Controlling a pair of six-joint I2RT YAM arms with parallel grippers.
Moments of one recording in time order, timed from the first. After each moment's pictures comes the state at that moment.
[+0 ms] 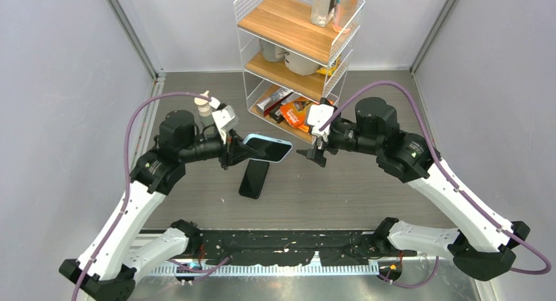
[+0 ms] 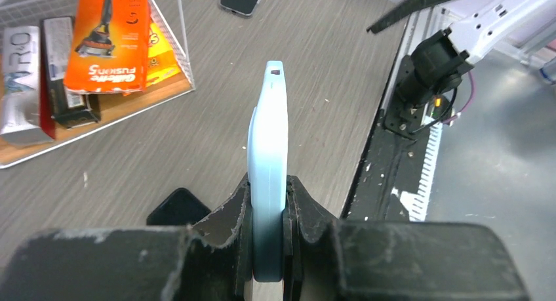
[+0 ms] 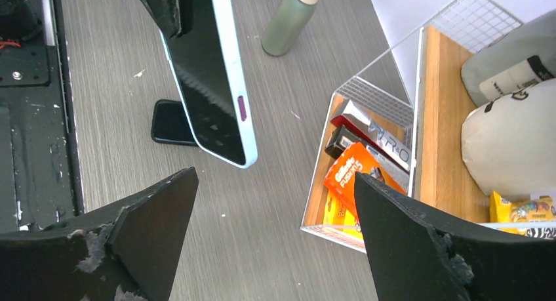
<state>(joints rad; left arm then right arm) -0.49 0.92 1.12 -0.55 0.69 0.03 0.79 1.06 1.35 -0.63 -0.31 -0.52</state>
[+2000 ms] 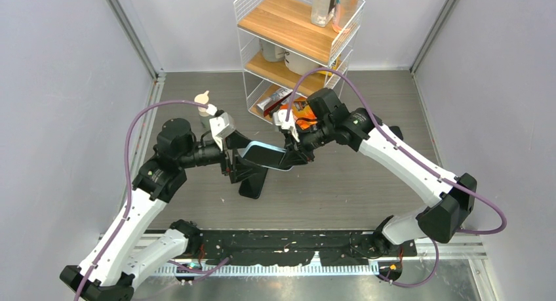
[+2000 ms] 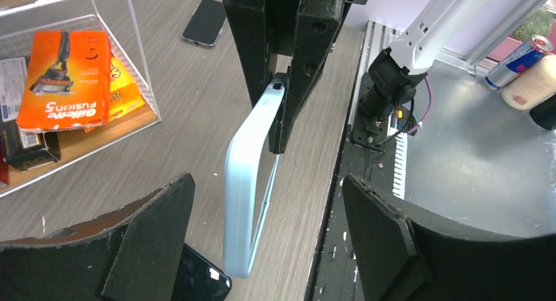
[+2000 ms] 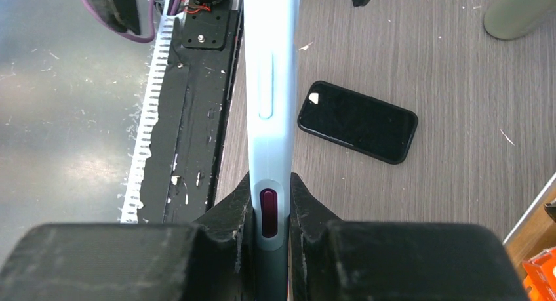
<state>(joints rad) -0.48 0.82 0.98 -0.38 0.82 -0.02 0.74 1.42 1.42 -0.80 -0.84 -0.54</state>
